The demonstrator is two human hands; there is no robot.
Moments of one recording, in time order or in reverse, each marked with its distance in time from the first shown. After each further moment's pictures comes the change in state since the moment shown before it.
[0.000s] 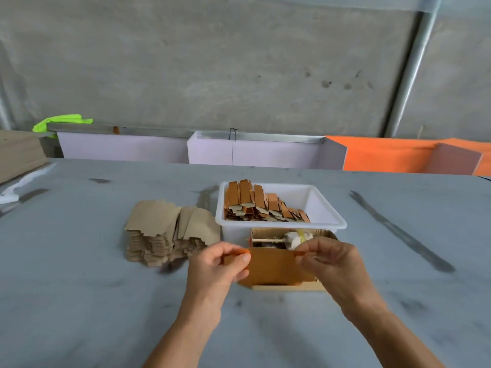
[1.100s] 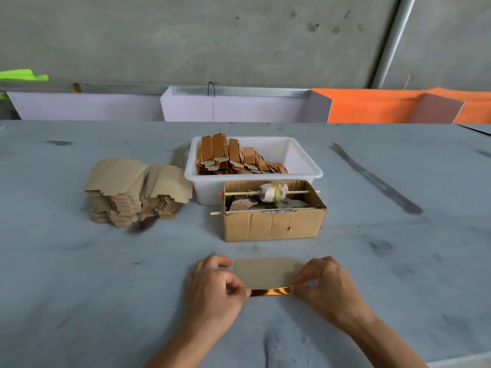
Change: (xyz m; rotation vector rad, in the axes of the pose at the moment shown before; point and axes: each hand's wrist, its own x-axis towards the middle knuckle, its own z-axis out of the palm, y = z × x) left_hand -0.056 -0.075 0.017 1.016 -0.214 0.131; right_hand -0.061 0.084 -0.026 -0.652 -0.131 0.125
